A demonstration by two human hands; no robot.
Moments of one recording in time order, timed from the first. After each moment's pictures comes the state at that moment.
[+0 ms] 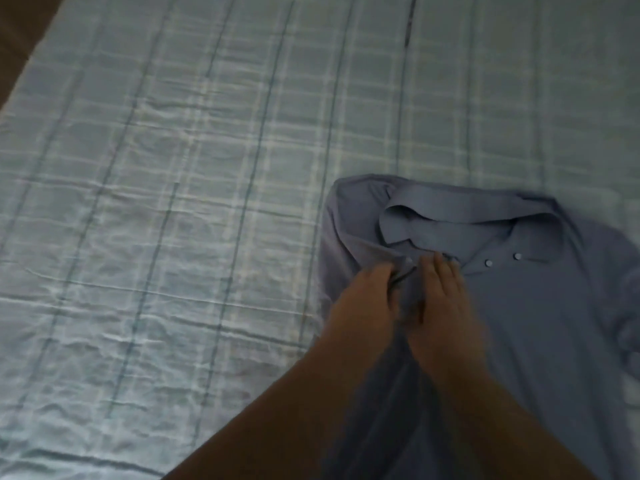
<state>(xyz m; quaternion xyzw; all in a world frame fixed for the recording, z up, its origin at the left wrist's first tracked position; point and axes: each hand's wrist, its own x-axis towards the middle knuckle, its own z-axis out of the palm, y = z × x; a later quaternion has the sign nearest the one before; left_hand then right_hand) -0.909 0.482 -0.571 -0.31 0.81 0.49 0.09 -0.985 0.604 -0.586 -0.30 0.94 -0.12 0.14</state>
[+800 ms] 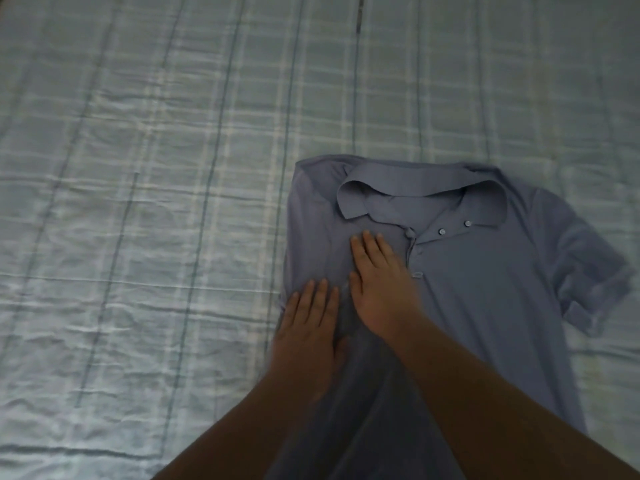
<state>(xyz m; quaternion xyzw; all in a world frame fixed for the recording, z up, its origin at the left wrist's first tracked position) -0.821 0.526 -0.619 -0.17 0.97 0.17 0.09 -0.980 0.604 -0.612 -0.40 0.90 -0.06 0.16</state>
